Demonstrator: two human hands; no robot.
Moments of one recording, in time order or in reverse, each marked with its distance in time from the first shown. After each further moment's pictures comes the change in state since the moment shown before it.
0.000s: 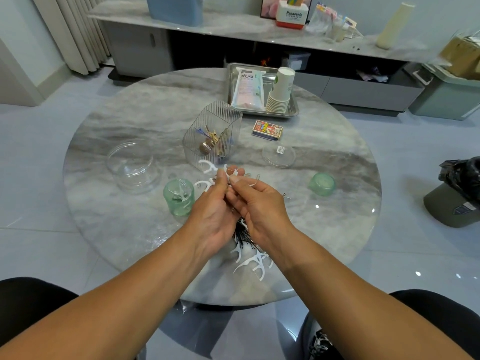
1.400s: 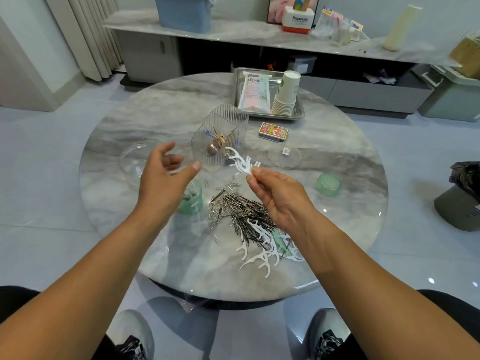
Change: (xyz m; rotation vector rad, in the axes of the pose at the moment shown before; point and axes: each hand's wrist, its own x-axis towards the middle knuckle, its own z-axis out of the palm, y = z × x) left_hand 0.011 0.085 -0.064 1.035 0.267 0.652; right_hand 0.008 -0.036 -0.014 0.046 0.004 0.068
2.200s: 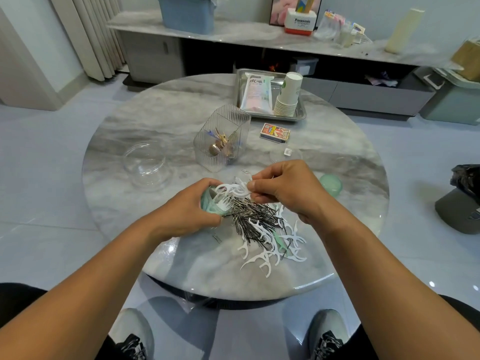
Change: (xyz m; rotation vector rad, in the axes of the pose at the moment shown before) left_hand -0.025 -0.001 0.003 0.295 -0.647 -0.012; right_hand -0.018 -0.031 0.003 -0.830 -0.184 -0.167
